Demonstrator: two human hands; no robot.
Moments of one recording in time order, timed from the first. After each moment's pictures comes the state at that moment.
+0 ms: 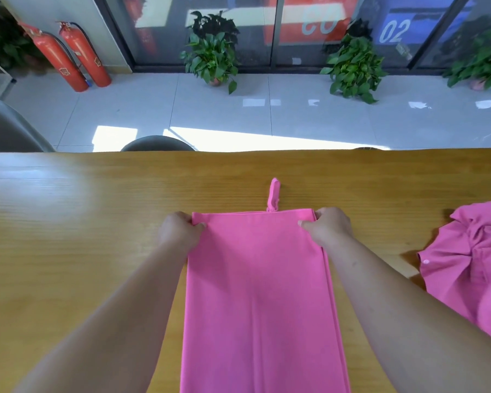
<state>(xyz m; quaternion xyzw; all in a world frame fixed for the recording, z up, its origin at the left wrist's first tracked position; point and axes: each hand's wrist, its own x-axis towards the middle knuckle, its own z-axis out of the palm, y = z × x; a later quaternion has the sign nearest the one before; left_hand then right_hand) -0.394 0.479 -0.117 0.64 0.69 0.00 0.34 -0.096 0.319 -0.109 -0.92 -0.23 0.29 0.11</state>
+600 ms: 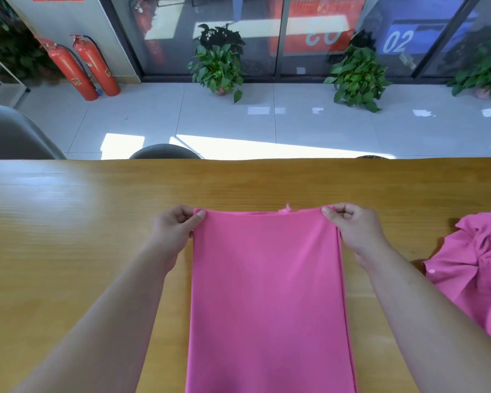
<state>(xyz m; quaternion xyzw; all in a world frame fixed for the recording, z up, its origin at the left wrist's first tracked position) -0.421 0.481 -0.096 0.51 0.56 0.22 0.61 -0.074 0.286 -0.094 -0.78 -0.22 0.34 0.47</state>
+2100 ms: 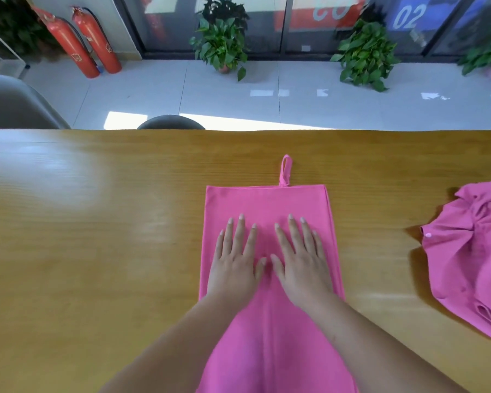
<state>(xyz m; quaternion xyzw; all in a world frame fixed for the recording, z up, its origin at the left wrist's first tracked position) -0.406 0.299 -0.137 0.90 0.40 -0.04 0.14 -0.241 0.209 -0.131 -0.81 -0.57 0.11 -0.03</state>
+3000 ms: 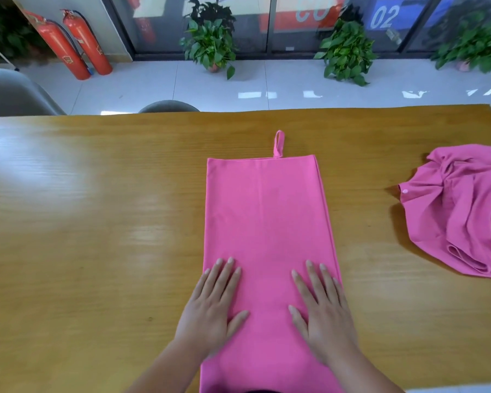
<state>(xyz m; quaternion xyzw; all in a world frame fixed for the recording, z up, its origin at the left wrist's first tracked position) -0.558 0.183 -0.150 0.94 0.31 -0.08 0.13 -0.315 0.012 -0.137 -0.83 -0.54 0.15 -0.03</state>
